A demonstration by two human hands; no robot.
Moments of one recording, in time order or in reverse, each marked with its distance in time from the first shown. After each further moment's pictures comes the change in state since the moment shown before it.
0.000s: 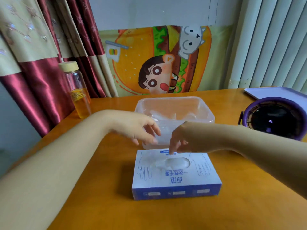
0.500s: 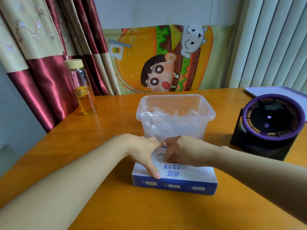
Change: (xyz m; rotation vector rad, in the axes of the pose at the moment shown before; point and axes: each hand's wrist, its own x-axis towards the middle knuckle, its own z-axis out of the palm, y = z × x) left_hand 0.004 -0.006 0.058 0.410 -0.119 -0.076; right_hand 0.007 -0.006 0.061 0.060 0.132 -0.098
